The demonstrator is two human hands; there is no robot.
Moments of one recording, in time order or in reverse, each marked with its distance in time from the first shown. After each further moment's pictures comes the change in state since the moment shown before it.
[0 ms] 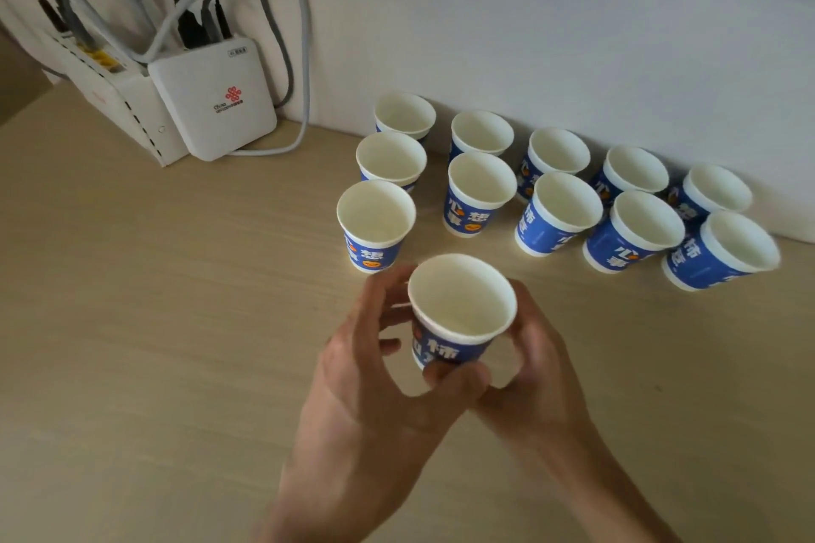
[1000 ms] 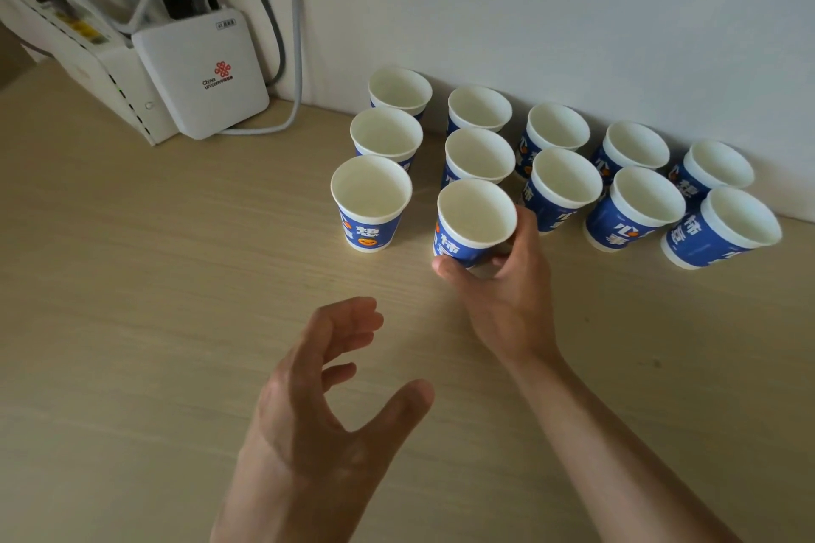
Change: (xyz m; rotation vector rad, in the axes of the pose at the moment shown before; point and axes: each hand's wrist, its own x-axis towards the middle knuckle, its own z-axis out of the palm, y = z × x) left_hand -0.030 -0.022 -0.018 -0.039 0.043 -0.102; right_hand 0.054 0.037 0.018 -0.001 0.281 0.104
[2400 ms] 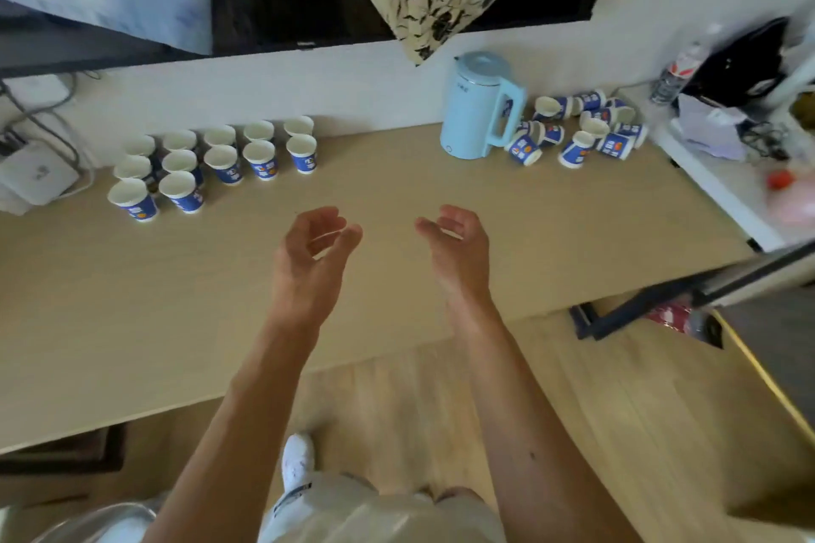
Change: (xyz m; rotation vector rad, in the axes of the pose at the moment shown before) left_hand -0.347 0.280 0.225 -0.089 -0.206 0.071; right_hand -0.293 -0.154 -0.489 0.389 0.460 0.514
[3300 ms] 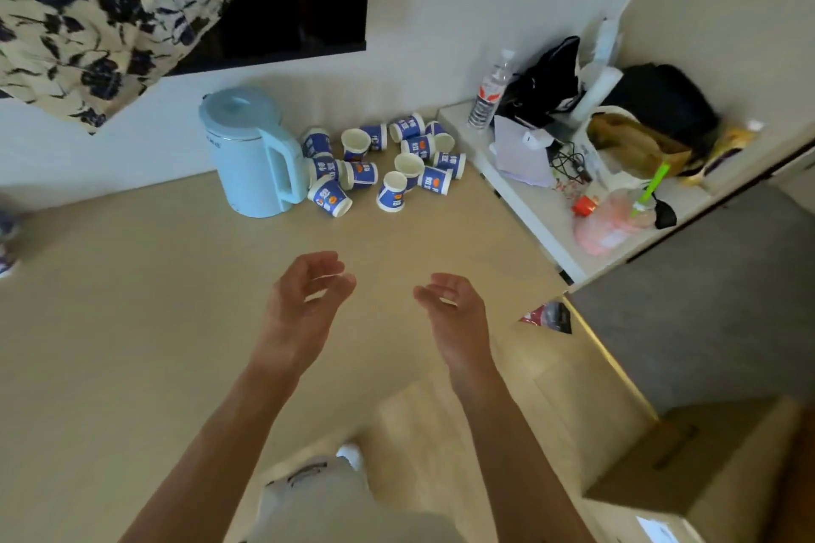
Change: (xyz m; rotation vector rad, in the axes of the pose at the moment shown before) left_hand 0.083 0.018 0.366 0.009 -0.370 -0.074; right_hand 0.216 -0.023 -0.294 -0.132 0.248 0.143
